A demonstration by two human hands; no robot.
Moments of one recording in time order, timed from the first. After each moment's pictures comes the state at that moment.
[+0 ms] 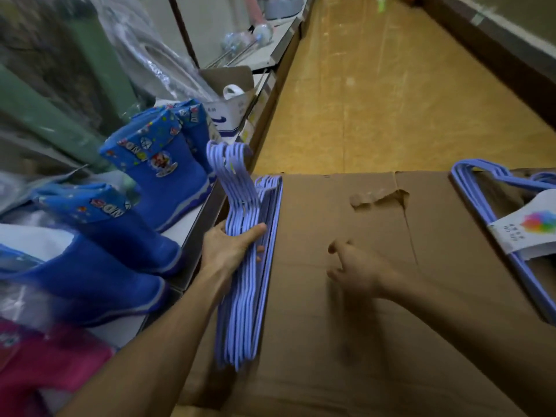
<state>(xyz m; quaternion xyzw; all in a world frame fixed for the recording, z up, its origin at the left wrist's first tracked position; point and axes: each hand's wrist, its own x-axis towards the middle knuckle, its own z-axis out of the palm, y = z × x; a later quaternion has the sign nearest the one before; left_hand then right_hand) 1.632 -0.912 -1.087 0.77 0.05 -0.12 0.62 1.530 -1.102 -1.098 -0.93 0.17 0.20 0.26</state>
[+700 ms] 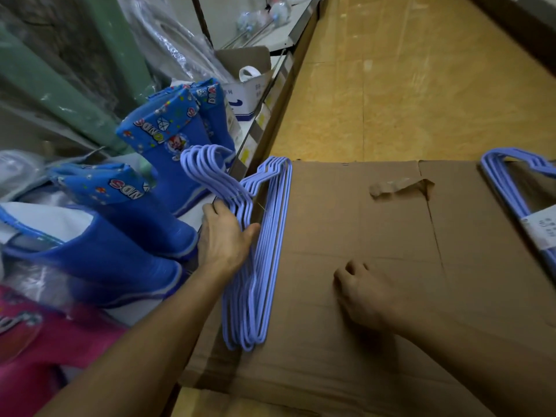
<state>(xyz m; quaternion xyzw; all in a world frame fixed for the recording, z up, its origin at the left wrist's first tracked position) 1.651 -0.884 -1.097 0.98 -0.06 0.02 0.21 1.513 -1.074 -1.155 -0.96 0.08 0.23 0.12</state>
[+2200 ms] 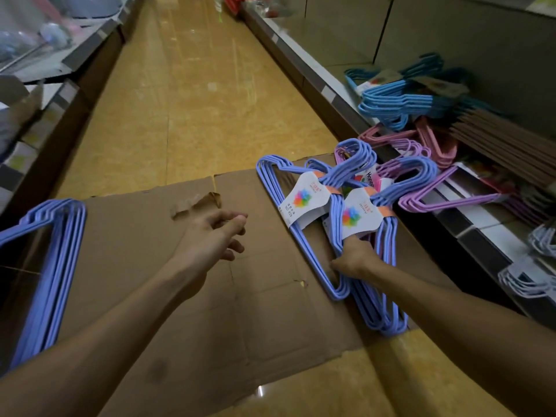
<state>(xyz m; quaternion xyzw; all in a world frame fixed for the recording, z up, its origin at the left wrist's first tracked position) 1.472 -1.144 -1.045 0.74 -0.22 -0.32 0.55 1.302 -1.337 -1.116 -0.77 0.55 0.11 0.30</state>
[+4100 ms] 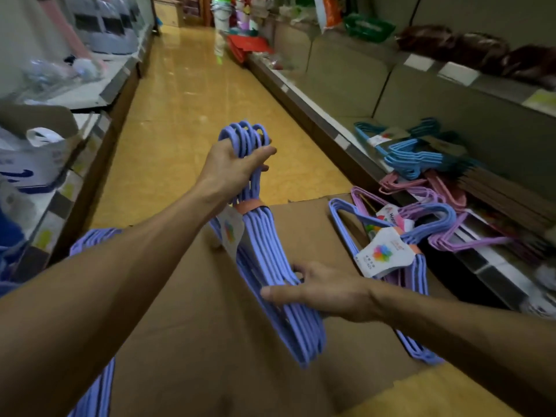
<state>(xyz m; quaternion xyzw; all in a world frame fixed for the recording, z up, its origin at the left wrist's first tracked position) 1.625 -1.150 -0.956 0.64 -0.40 -0.18 0.63 1.415 -1.174 -0.997 -0.74 0.31 0.12 0.58</state>
